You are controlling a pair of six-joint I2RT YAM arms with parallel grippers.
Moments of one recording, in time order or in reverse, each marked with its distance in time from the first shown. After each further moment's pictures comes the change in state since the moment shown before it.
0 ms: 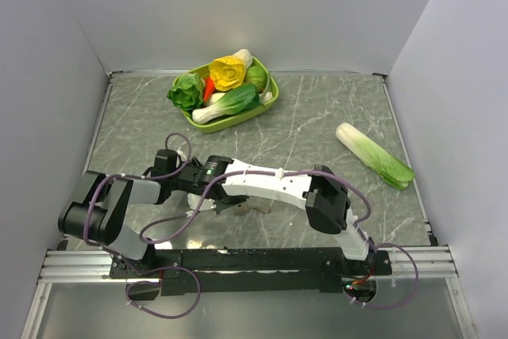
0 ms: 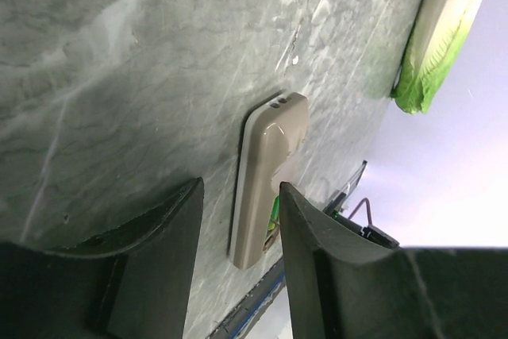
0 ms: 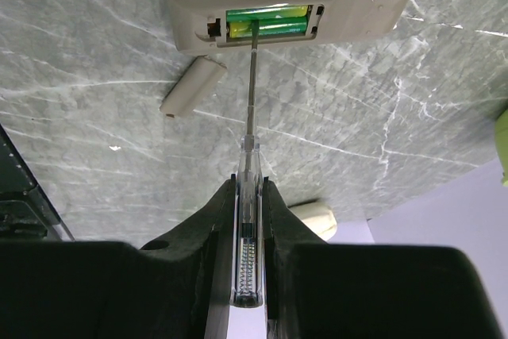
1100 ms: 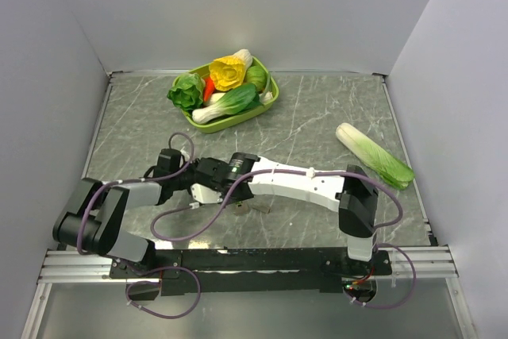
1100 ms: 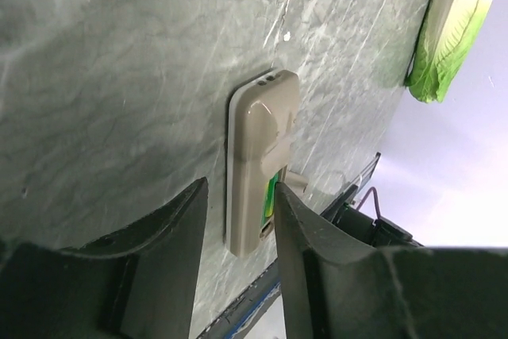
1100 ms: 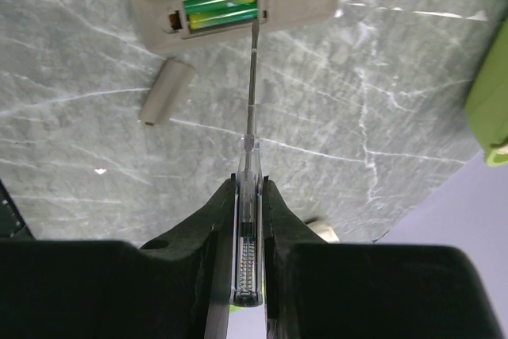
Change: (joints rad) left arm -0.053 -0.060 0.018 -0.089 -0.035 0.018; right arm -0.026 -0.232 -0.217 0.218 -0.002 -0.007
